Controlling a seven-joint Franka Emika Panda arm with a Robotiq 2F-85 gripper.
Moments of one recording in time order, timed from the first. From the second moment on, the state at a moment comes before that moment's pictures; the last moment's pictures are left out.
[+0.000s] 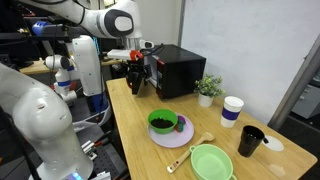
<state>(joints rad) 0.15 -0.57 0.01 -2.61 -0.08 2.04 -0.24</state>
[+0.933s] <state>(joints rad) 0.16 -0.57 0.02 -2.61 -0.08 2.04 -0.24</state>
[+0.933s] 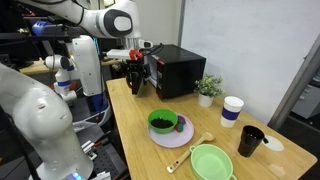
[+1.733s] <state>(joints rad) 0.45 -0.49 0.20 -2.55 0.07 2.06 -0.28</state>
